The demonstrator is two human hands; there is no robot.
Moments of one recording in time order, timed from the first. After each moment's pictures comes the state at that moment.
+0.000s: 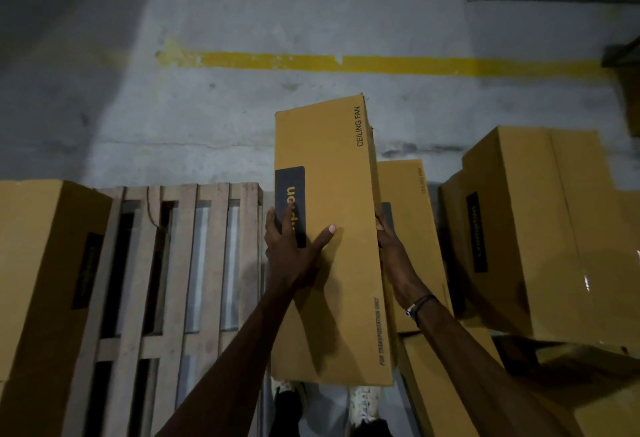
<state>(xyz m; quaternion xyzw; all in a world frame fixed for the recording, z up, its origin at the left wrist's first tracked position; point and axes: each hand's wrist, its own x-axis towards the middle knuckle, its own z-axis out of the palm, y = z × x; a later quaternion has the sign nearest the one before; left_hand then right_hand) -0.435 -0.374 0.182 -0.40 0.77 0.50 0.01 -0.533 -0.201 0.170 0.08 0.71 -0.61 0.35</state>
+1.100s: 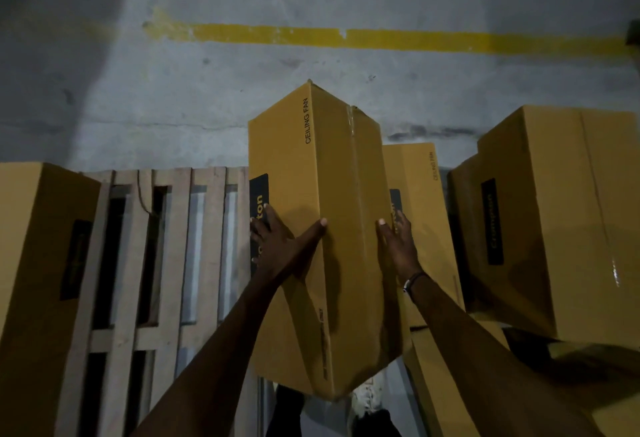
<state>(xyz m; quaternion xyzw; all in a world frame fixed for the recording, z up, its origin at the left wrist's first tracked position) -0.429 -0.409 0.136 -0.44 0.71 0.52 0.15 -0.548 -0.195 0.080 0.14 0.78 -0.53 0.29</state>
